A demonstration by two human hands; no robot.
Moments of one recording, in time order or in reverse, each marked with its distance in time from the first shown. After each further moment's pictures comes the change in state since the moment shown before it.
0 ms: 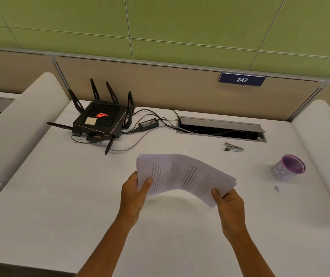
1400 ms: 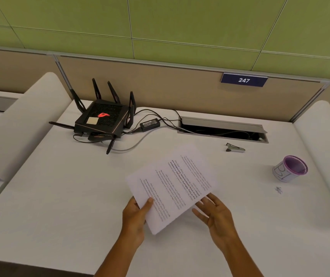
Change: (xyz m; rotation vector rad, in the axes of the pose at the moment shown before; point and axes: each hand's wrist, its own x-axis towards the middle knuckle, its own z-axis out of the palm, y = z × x) left_hand -0.045 -0.035 0.000 -0.380 0.049 -0.389; right_hand -0.021 0.018 0.011 0.303 -0.247 0.305
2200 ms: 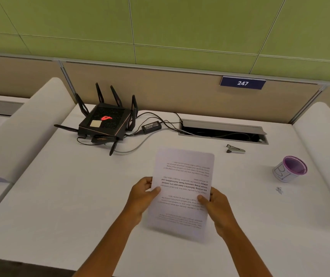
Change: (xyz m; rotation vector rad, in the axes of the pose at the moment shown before) left_hand 0.019 0.054 0.018 0.497 -0.197 0.097; right_hand -0.002 -0.028 0.025 -0.451 0.026 -0.090
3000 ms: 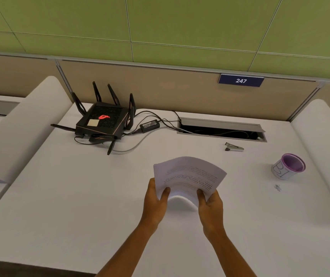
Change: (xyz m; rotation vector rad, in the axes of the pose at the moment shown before) left_hand -0.017 -0.014 0.056 -0.055 0.140 0.259; right_hand 0.004 0.029 0.030 0.021 0.262 -0.214
